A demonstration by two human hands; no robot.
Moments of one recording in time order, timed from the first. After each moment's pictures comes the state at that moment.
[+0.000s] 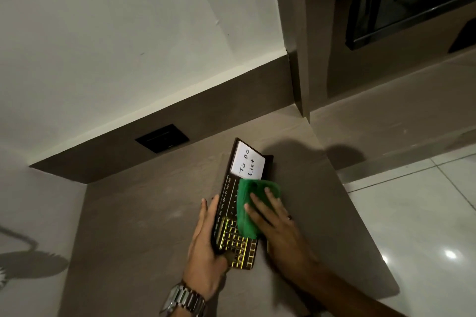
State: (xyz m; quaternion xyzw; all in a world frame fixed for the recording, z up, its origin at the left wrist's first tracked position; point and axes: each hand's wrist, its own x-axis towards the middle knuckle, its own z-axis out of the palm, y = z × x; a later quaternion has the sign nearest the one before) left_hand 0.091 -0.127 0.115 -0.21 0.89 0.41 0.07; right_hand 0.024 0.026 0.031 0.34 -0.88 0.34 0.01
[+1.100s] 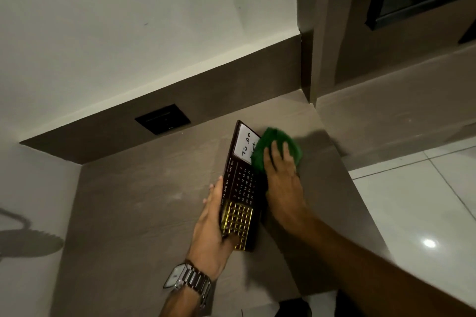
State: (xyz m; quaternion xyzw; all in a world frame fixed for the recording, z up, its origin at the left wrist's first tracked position) left_hand 0.092 -0.132 0.119 -0.18 0.92 0.34 0.11; right_hand -0.026 -0.002 0.036 0.16 -0.94 0.29 -0.04
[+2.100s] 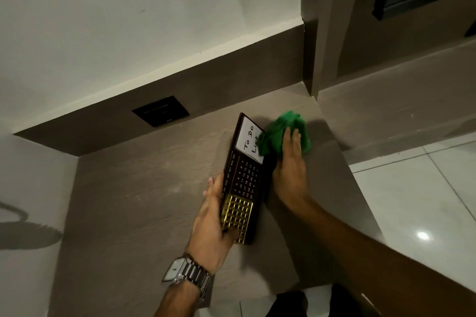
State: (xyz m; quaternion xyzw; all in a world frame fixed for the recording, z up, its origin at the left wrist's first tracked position) left_hand 0.091 -0.133 0.122 -0.18 0.91 0.35 0.12; right_hand -0.046 0.001 0.023 0.05 -0.88 0.48 -0.03
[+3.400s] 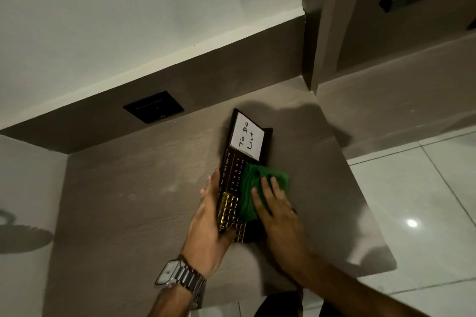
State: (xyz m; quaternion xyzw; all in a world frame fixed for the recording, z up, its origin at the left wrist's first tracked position) left_hand 0.087 -0.138 0.117 -0.16 0.91 0.35 0.14; right_hand 0.054 0.015 0.013 0.28 -0.92 0.28 -0.06
